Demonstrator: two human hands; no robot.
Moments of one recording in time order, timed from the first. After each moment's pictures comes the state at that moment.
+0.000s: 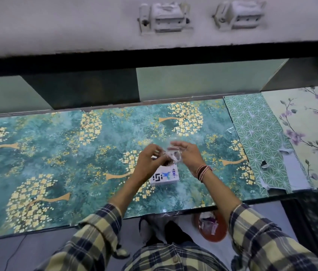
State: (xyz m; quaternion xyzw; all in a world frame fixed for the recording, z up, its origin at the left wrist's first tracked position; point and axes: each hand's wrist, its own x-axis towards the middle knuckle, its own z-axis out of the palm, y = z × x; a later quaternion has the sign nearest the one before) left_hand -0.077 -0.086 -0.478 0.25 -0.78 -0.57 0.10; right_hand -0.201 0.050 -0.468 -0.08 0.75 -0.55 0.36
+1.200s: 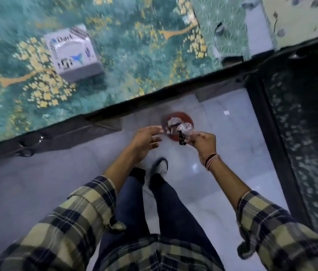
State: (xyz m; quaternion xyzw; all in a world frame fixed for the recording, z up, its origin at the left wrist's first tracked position) left_hand 0.016 0.227 -0.619 0.45 -0.43 -0.75 -0.22; right_hand -0.043 0.434 -0.651 0.26 0.71 -0.60 0.27
